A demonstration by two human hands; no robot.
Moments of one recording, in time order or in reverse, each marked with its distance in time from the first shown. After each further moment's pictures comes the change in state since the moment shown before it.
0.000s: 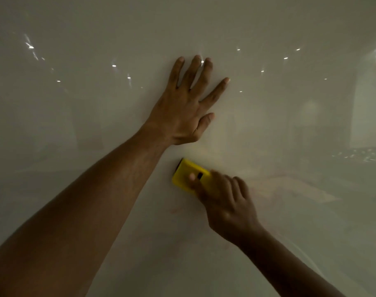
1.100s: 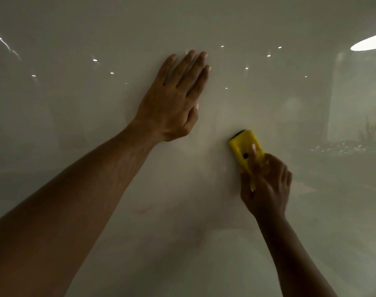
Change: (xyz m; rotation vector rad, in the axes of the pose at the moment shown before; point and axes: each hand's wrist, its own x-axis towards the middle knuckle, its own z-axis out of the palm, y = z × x) left_hand 0.035 0.039 0.007 -0.057 0.079 -0.043; right_hand -0.044 0.116 -0.032 -0.128 0.077 0.435
